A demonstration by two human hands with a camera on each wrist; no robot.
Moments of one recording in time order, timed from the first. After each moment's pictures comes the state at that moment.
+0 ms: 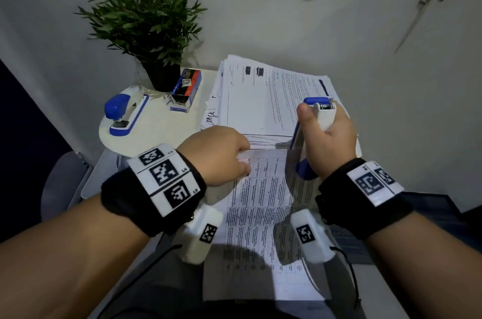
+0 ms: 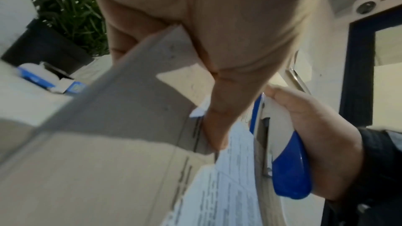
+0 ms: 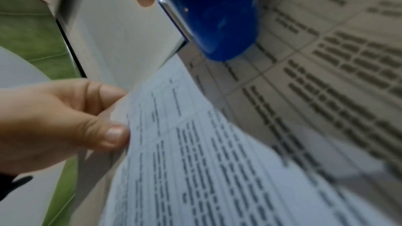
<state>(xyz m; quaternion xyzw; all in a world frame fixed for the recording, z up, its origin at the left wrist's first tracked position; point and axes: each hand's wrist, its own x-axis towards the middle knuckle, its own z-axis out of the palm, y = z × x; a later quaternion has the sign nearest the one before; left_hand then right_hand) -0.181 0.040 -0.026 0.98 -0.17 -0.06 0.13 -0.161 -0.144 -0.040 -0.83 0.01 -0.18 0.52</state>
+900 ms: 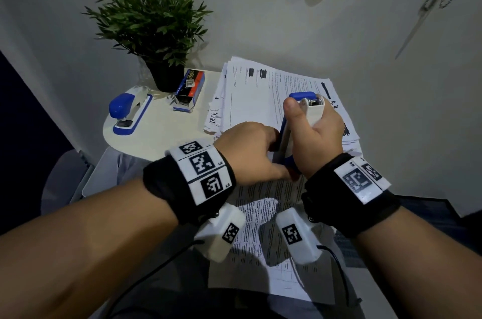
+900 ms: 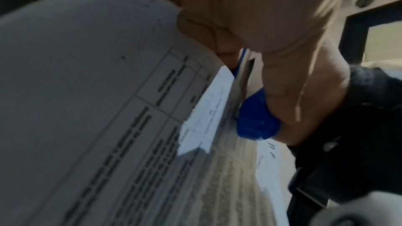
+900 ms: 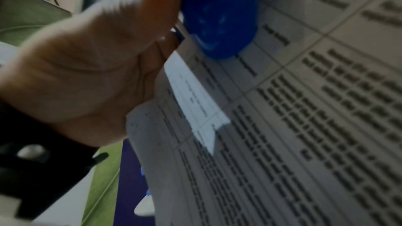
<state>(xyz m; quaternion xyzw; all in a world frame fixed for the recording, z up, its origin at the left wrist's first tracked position) -0.181 0.007 -0.019 0.94 -0.16 -0.06 0.28 -0.160 -0.117 -0.038 -0.78 -0.07 -0.25 0.57</state>
